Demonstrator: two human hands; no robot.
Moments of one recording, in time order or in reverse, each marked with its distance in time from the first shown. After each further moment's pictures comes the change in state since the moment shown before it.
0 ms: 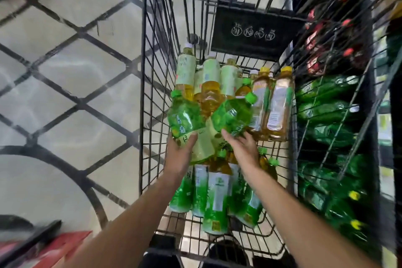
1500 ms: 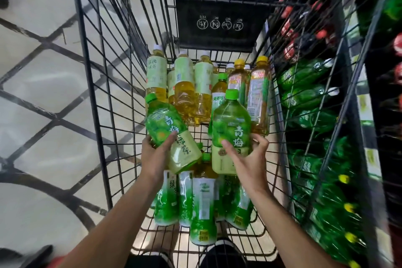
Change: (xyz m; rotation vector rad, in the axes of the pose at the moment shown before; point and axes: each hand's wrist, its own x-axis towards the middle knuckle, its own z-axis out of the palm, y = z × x) left_hand 0.026 0.003 0.010 -0.078 0.000 -0.064; right_hand -0.001 0.044 -0.045 -0.015 0.168 -0.331
